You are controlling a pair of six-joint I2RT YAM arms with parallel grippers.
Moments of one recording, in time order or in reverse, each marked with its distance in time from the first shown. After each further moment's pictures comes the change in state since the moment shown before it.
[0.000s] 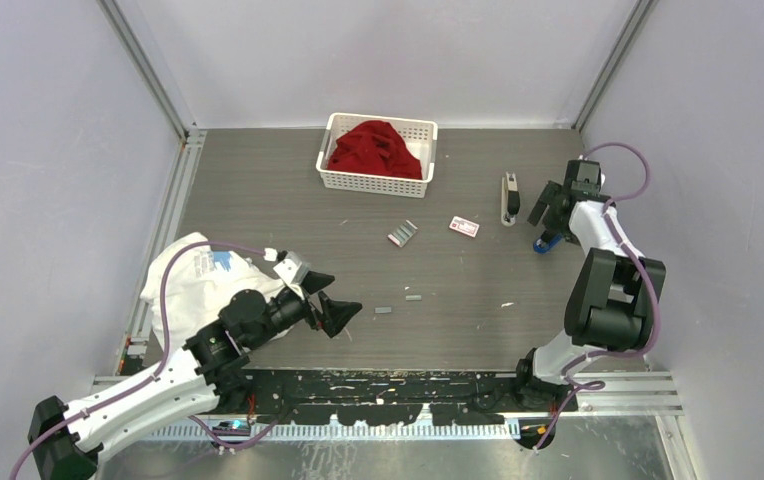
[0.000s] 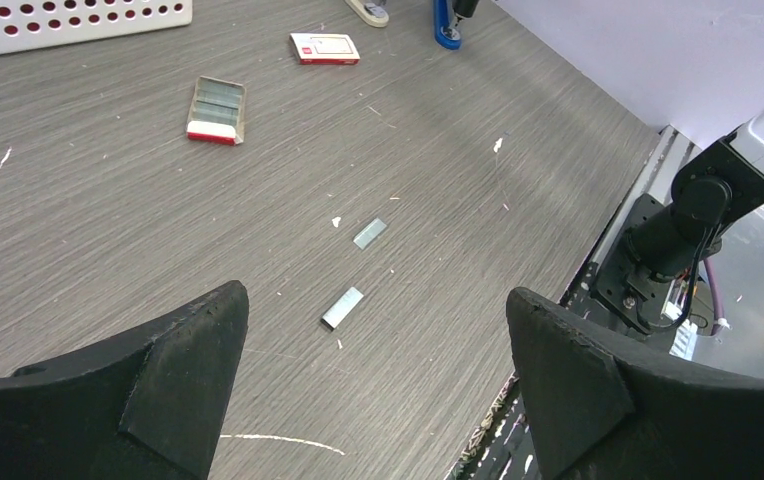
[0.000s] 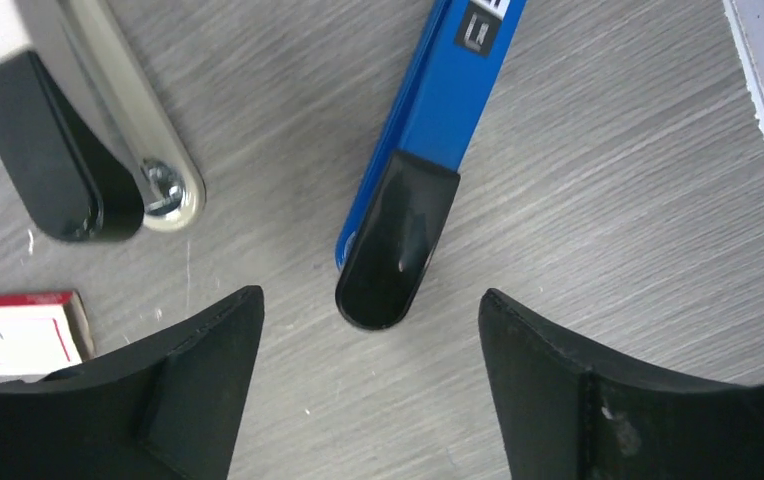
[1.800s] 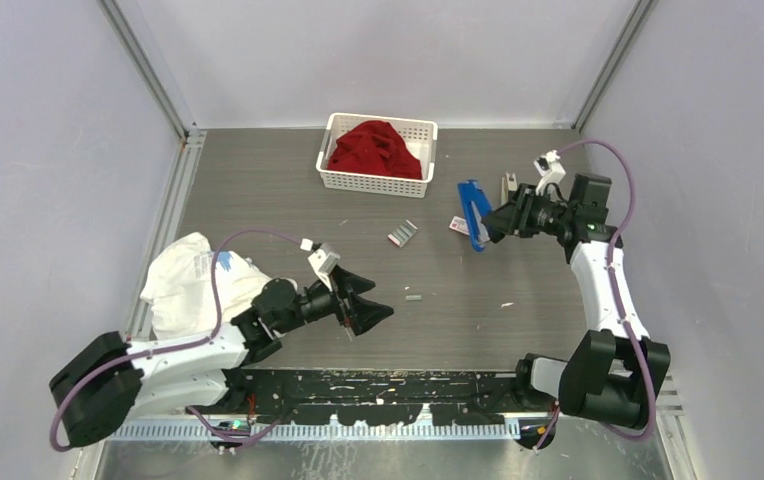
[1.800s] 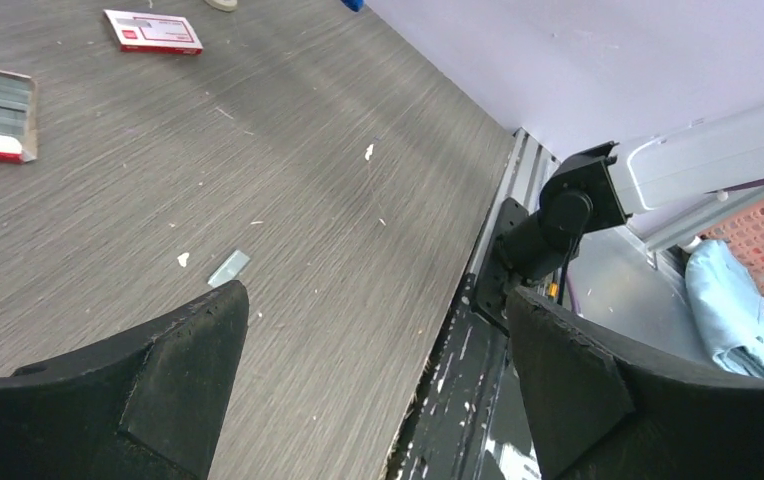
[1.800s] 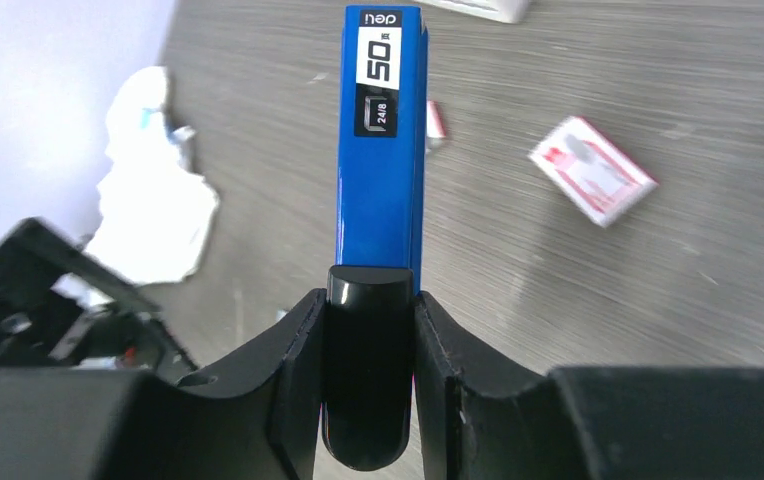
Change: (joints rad) left arm 0.000 0.436 -0.029 0.546 0.224 -0.187; right arm 0.009 -0.387 -0.161 0.054 -0.996 -0.159
